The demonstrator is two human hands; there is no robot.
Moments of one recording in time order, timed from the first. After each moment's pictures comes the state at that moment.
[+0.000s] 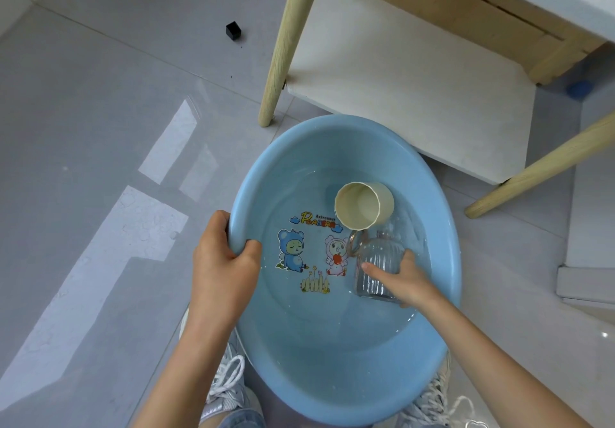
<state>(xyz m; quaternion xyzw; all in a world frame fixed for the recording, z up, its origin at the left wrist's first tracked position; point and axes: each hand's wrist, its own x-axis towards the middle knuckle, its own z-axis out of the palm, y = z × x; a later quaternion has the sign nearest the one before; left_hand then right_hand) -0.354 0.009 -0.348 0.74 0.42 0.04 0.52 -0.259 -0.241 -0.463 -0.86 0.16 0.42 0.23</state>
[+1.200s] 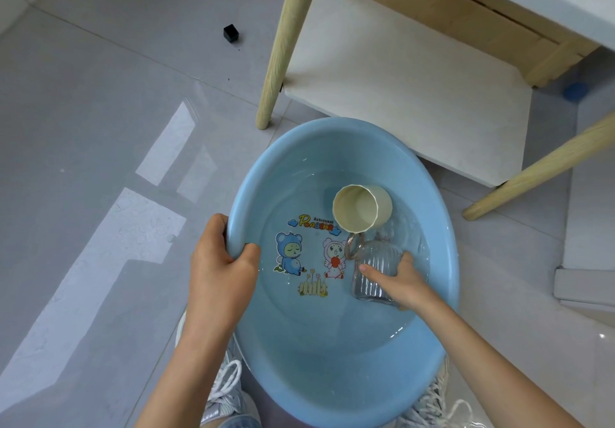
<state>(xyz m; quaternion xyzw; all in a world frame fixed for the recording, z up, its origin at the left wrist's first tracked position) -0.352 0.006 -0.343 0.73 0.43 0.04 0.54 -0.259 -0.240 -0.461 -0.86 0.16 0.41 0.25</state>
